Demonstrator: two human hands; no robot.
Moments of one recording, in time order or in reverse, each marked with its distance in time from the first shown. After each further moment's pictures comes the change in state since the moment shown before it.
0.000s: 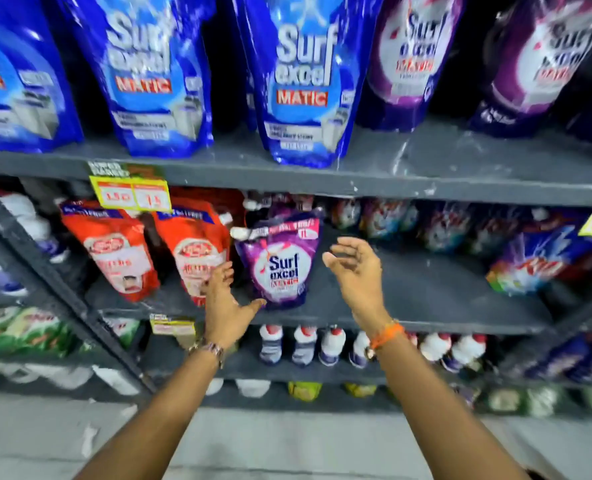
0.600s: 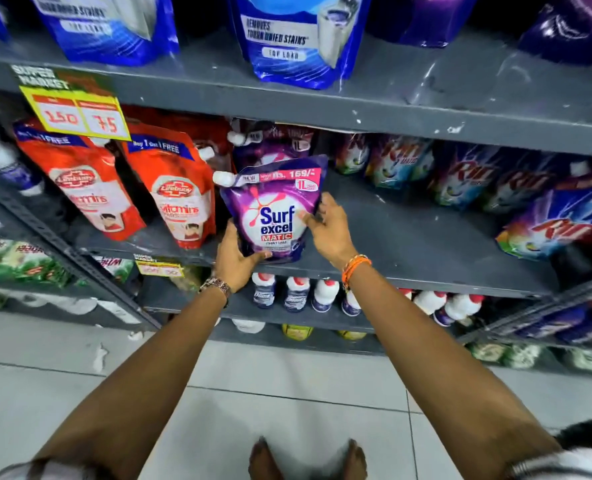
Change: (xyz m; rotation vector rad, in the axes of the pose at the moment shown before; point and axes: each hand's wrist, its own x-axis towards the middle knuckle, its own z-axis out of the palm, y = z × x) left_hand 0.011 -0.083 0.057 -0.023 -0.205 -0.064; right_hand 0.037 0.094 0.018 -0.226 -0.219 0.166
